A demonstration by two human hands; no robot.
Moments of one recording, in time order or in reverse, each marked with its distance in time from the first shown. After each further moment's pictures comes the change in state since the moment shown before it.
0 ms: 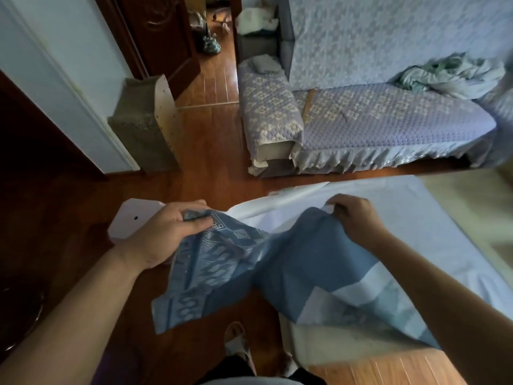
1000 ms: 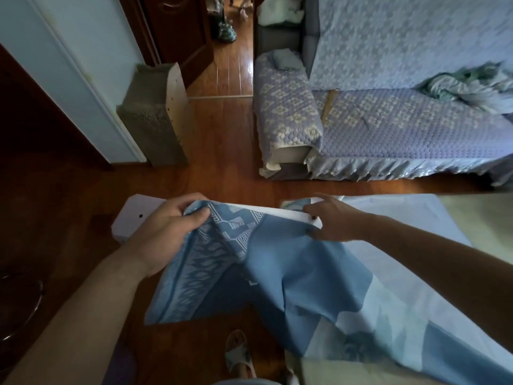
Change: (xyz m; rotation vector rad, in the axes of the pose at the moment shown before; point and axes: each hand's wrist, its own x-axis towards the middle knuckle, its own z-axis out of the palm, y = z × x) left_hand 0.035 0.015 -0.053 -0.007 0.231 -0.059; right_hand 0.126 -0.059 0.048 -0.366 -0.563 -0.439
